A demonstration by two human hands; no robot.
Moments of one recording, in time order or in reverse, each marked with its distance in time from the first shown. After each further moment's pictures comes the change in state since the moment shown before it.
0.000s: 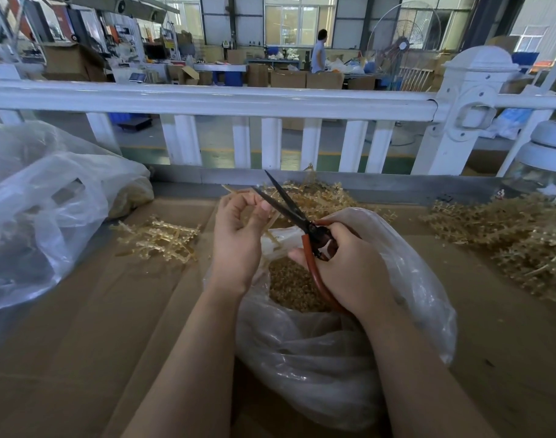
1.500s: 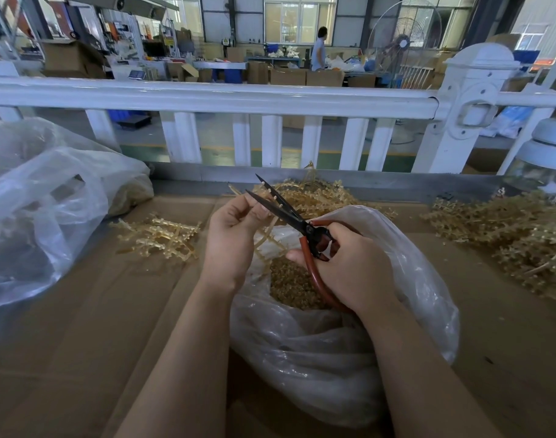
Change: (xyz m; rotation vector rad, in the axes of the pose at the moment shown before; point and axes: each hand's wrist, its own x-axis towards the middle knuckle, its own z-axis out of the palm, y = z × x) left_hand -0.001 0.002 -0.009 -0.136 -0.133 0.004; right_hand -0.002 -0.005 -0.003 -0.110 0.045 -0.073
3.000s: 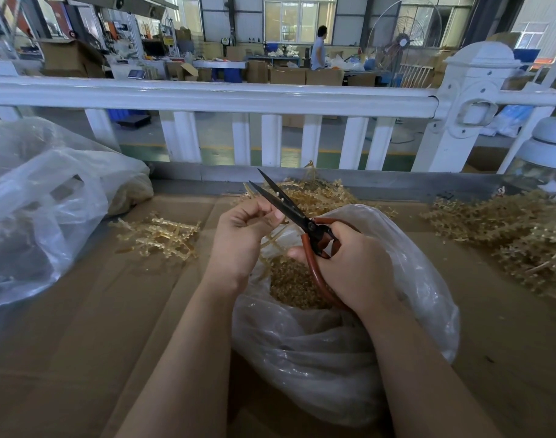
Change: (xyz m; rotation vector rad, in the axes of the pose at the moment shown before) left_hand -0.003 0.002 0.005 0.020 -0.076 -0.051; right_hand -0.001 0.002 -0.001 0.019 0.020 0.000
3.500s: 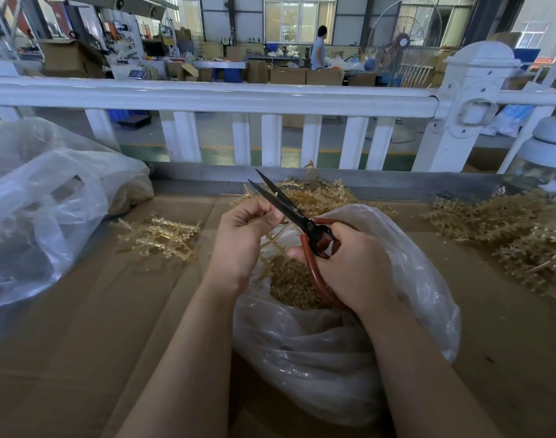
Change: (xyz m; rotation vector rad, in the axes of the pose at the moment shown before) left_hand 0.000 0.002 0.002 -0.006 -0.019 -0.006; right_hand 0.000 -0.001 0.000 0.012 0.005 0.009
